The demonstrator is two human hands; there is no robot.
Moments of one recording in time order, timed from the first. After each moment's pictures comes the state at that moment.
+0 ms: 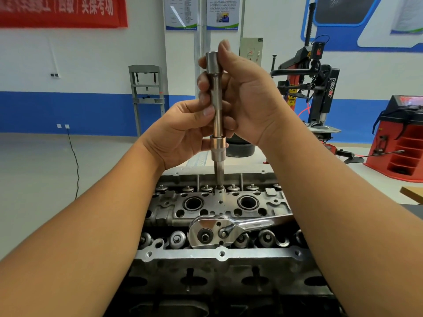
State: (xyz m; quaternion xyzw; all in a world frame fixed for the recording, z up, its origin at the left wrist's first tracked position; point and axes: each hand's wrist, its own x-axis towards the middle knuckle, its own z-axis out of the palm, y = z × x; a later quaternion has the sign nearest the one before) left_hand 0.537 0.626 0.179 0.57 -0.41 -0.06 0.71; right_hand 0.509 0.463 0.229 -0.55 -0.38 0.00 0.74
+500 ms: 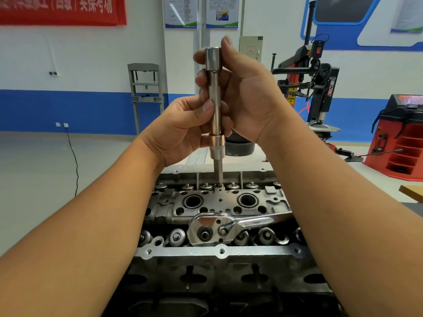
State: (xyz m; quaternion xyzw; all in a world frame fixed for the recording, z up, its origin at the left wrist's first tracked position) left_hand 0.535 0.623 0.180 0.57 -0.41 -0.05 0.71; right_hand 0.508 0.463 0.230 -0.56 -0.37 -0.01 0.74
